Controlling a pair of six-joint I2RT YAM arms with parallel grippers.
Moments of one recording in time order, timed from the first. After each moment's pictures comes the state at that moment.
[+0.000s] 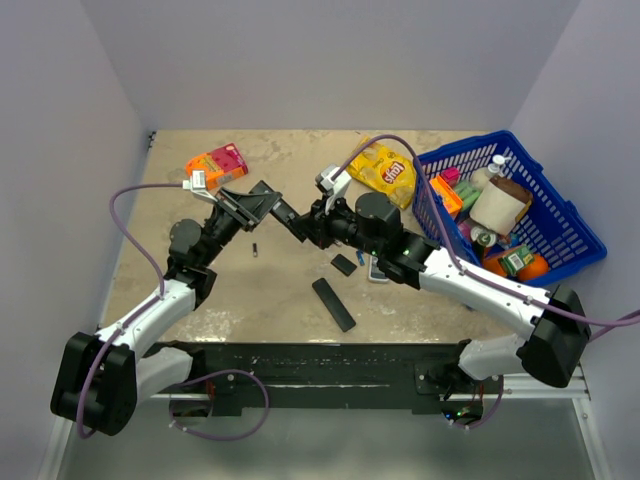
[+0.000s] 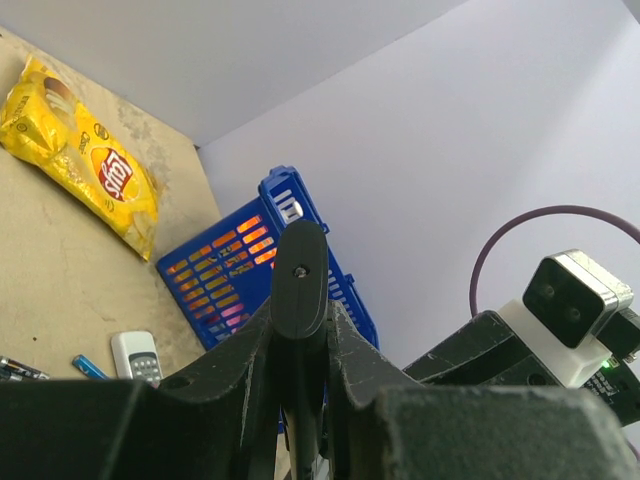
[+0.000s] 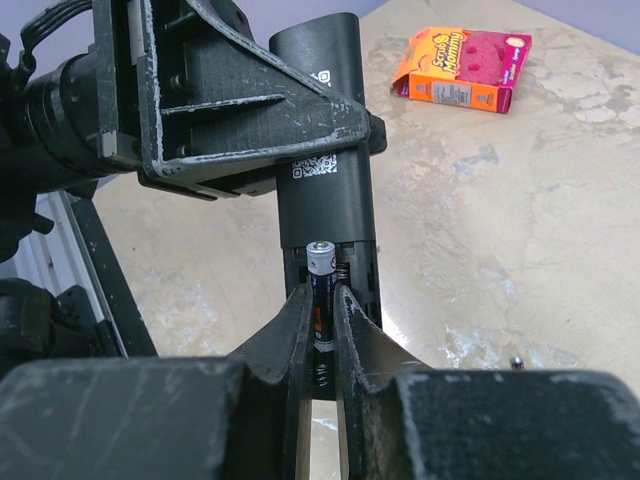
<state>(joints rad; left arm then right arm) -0.30 1.09 0.49 0.83 0.34 -1.22 0.88 1.33 1.06 0.12 -0.09 0.19</state>
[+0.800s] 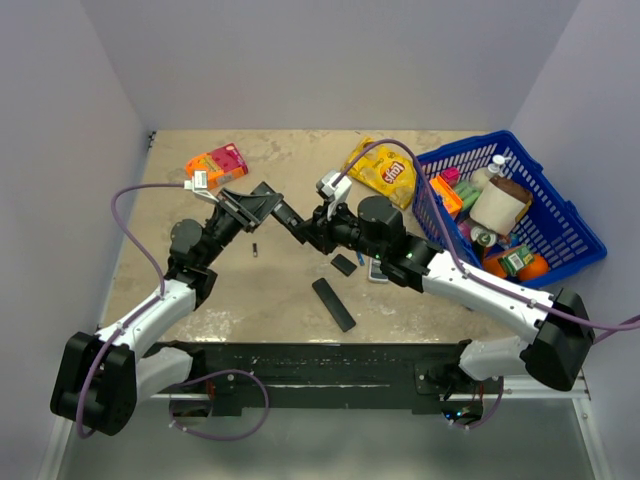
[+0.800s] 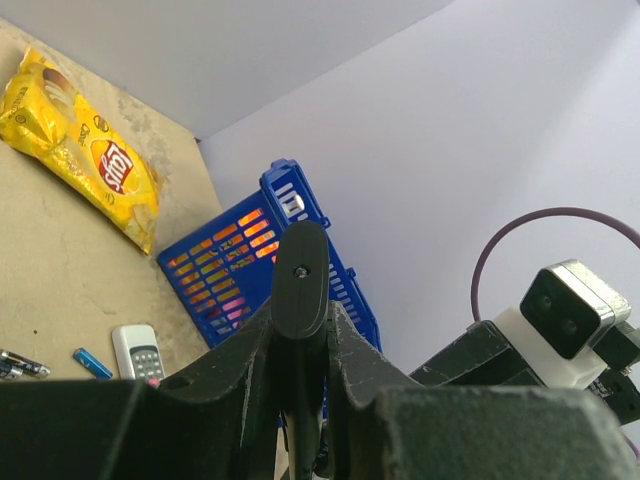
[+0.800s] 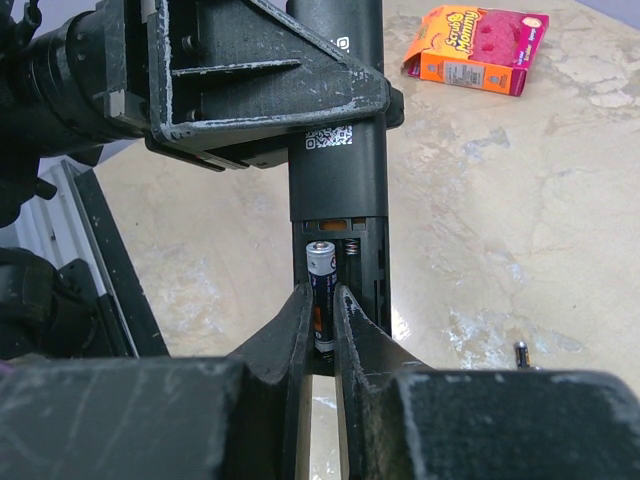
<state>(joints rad) -0.31 1.09 0.49 0.82 0.34 -1.22 0.88 1.31 1.02 0.10 -0.12 0.18</state>
